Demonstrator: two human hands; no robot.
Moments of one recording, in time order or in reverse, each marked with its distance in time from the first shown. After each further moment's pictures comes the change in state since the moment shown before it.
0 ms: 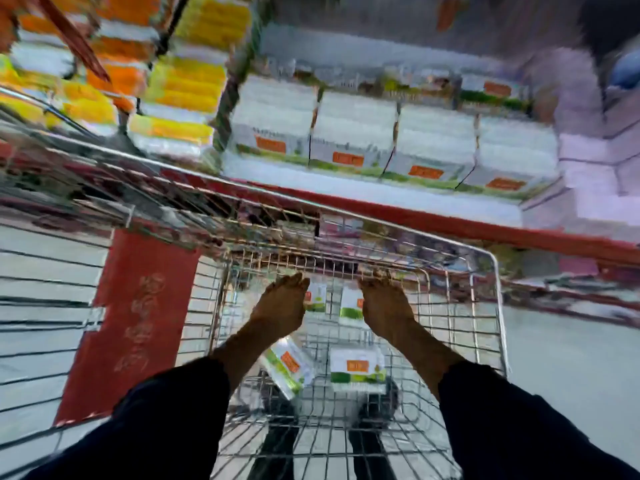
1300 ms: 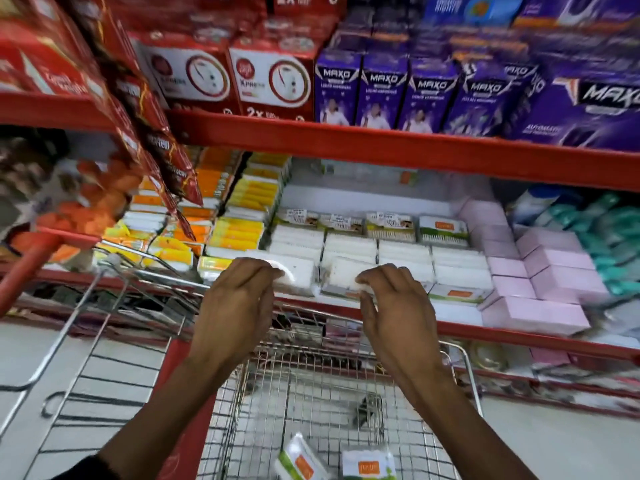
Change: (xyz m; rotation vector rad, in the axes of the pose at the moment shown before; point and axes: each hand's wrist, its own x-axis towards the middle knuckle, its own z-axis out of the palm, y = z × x) left_hand -0.121 0.029 -0.295 -0.057 0.956 0.166; right_hand -0.129 -0.049 -0.254 0.349 0.989 -0.089
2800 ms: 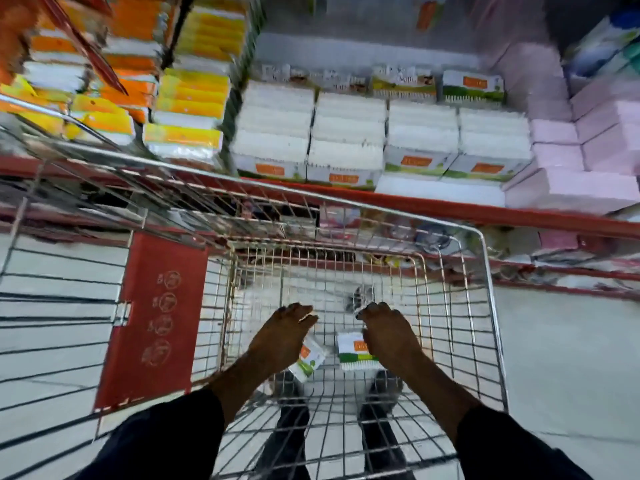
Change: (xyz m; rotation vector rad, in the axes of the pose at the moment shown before) left_hand -0.226 -0.021 0.205 0.009 -1.004 0.051; right_hand -0.206 0.103 0.174 -0.162 -0.891 0.093
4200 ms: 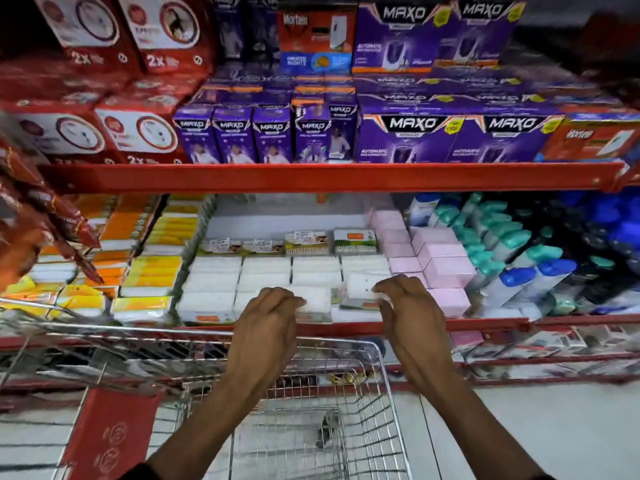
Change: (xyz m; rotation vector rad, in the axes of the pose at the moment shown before) left_hand 0.022 0.159 -0.286 -0.038 0.836 0.097; right_hand -0.089 0.077 -0.285 0.203 0.927 0.136
